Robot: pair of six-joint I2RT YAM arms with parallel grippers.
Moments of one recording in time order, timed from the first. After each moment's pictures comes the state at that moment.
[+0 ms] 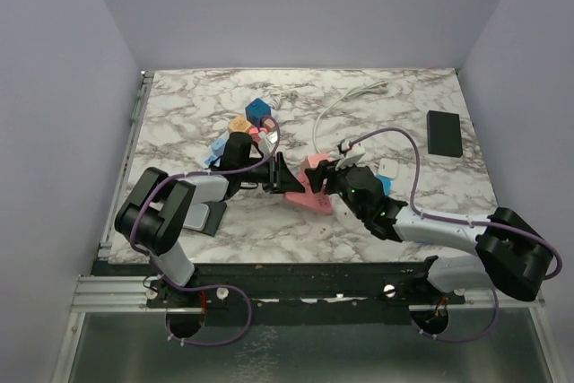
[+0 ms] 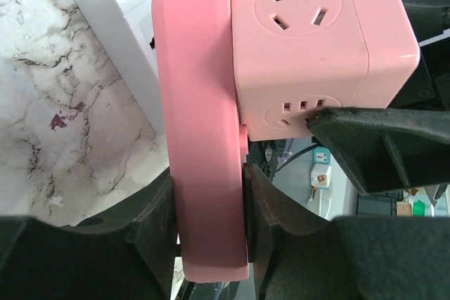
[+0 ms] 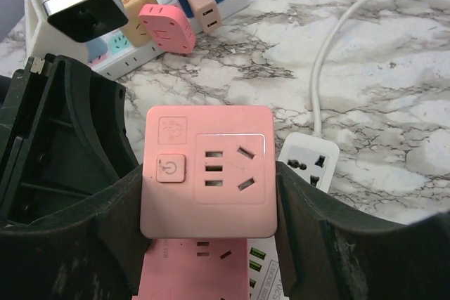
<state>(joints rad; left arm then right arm) -0.45 1.66 0.71 0.43 0.93 -0.77 0.89 1.30 0.53 0.57 0.42 0.29</state>
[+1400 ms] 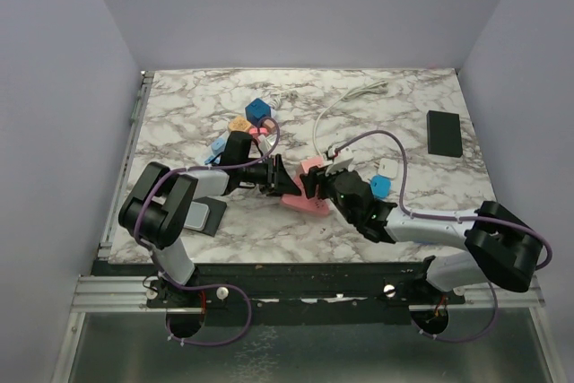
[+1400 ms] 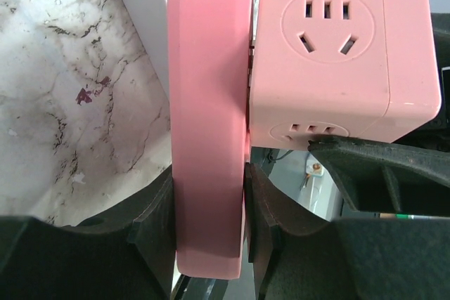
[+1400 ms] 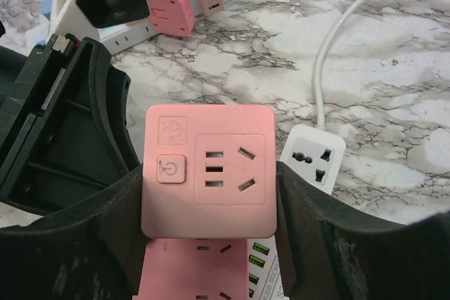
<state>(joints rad) -0.42 1.71 0.76 0.28 0.96 -0.71 0.95 1.36 0.55 0.56 0.45 0.26</state>
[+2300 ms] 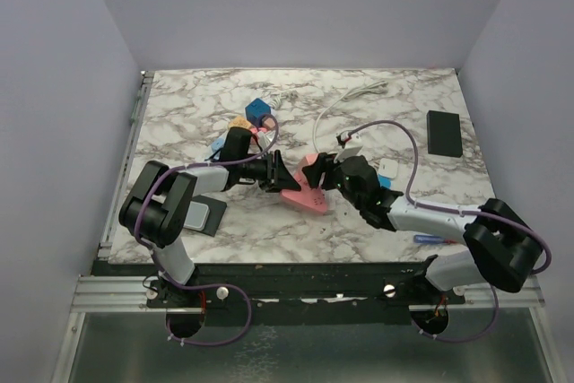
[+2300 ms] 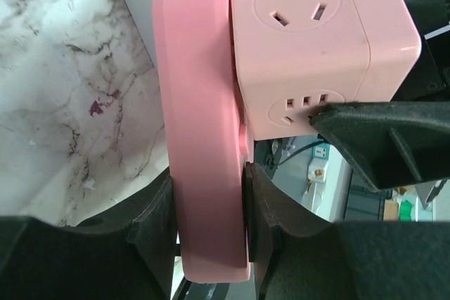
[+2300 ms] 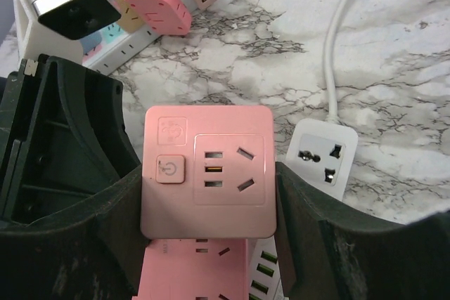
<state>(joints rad) -0.41 1.72 0.79 0.22 0.96 -0.68 0.83 1.38 0.59 0.48 0.34 0.42</state>
